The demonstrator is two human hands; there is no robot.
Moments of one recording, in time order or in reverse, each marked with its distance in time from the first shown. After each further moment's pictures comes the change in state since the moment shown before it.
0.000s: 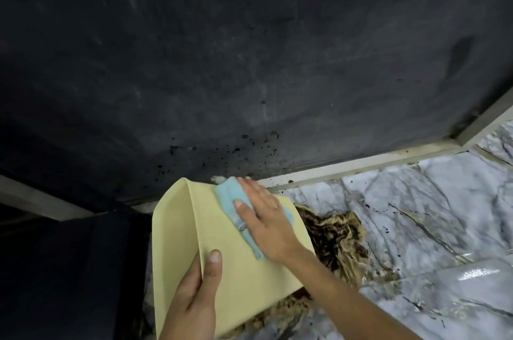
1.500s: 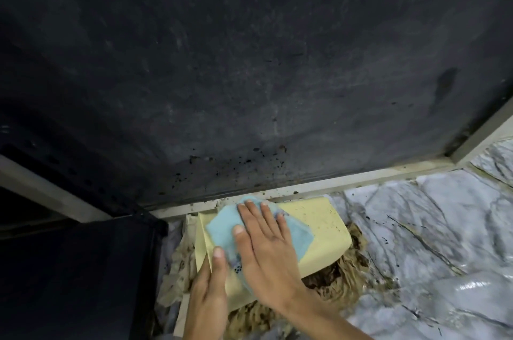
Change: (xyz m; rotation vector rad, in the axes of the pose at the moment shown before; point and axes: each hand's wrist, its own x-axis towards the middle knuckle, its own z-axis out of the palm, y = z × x) left_hand 0.008 -0.012 -0.007 -0.093 -0.081 0.146; right_hand -0.068 -0.077 0.007 -0.329 0.058 -0.082
